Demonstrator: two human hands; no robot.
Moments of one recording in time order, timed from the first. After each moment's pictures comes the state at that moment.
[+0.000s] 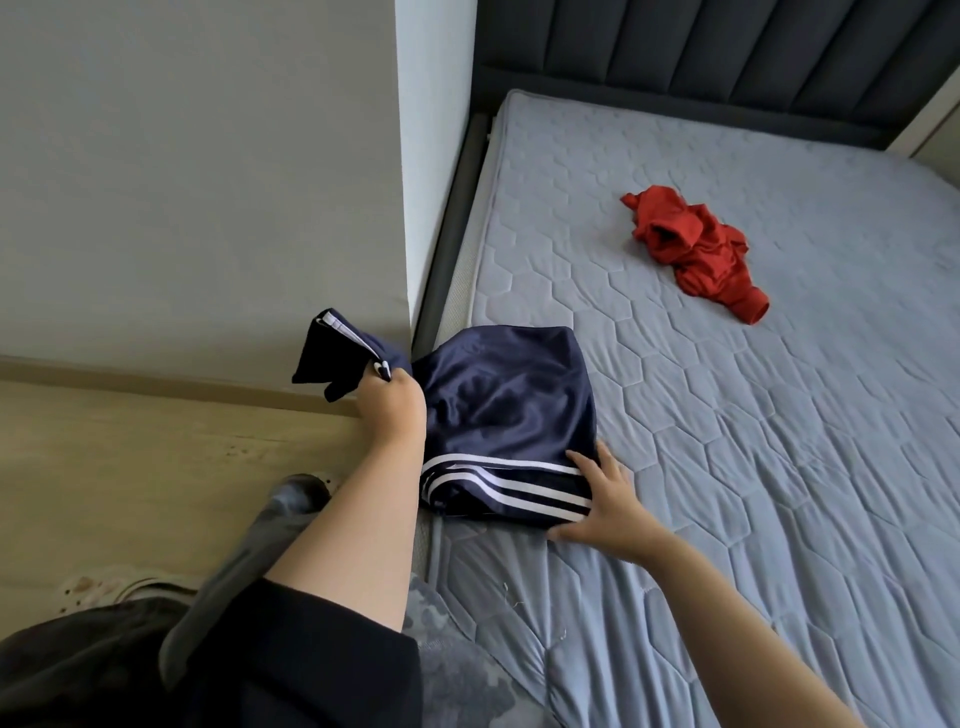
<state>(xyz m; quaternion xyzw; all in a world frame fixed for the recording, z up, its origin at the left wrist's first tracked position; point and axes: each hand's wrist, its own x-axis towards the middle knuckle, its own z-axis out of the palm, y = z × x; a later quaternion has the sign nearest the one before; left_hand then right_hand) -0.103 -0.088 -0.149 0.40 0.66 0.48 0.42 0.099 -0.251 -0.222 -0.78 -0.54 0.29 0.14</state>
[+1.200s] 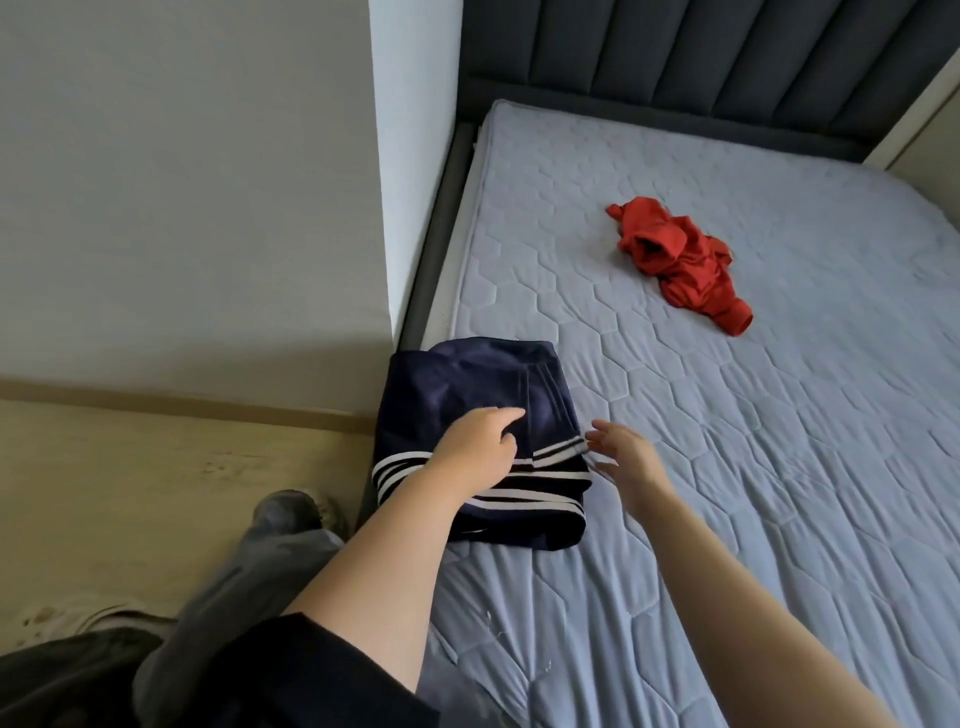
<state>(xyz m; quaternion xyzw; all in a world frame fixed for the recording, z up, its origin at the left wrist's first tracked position) -0.053 -0.118 -0.166 0.83 0.41 0.10 0.36 0.129 -0.199 -0.184 -0.71 -0.14 0.42 0.55</state>
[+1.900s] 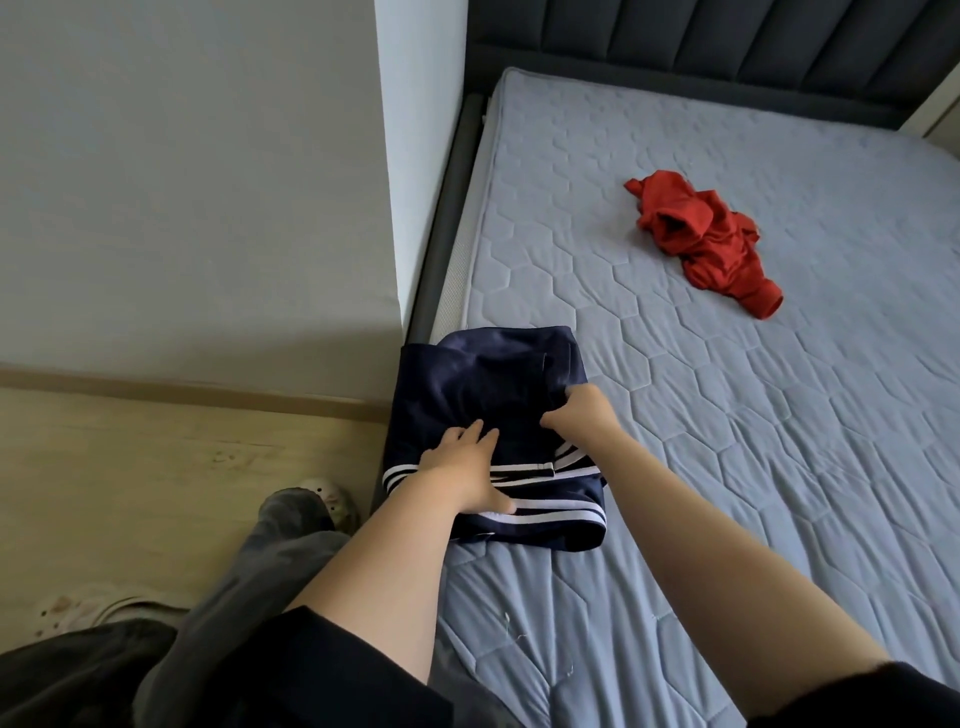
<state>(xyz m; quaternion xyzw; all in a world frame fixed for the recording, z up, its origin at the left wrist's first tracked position) -0.069 -0.104 -0.203 0.85 0.43 -0.16 0.26 0.102 -0.126 -0.189 -0.84 -0.40 0.29 0.21</state>
